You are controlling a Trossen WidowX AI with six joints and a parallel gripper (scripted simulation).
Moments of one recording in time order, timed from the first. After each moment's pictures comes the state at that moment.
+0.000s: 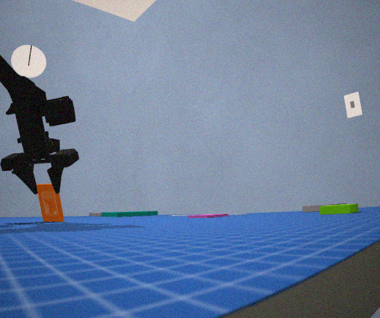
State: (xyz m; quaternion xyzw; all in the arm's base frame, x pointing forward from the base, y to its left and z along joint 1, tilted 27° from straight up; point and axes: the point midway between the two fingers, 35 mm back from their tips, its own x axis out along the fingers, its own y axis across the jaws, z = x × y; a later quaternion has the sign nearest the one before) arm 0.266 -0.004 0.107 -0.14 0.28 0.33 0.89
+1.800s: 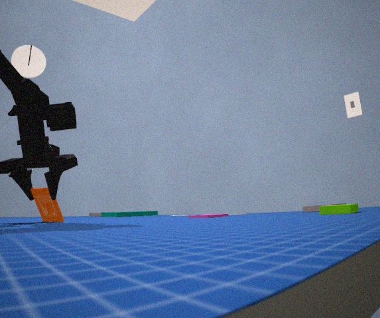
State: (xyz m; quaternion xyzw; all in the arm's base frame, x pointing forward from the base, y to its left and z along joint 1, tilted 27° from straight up) arm 0.262 -0.009 0.089 -0.16 0.34 0.32 0.87
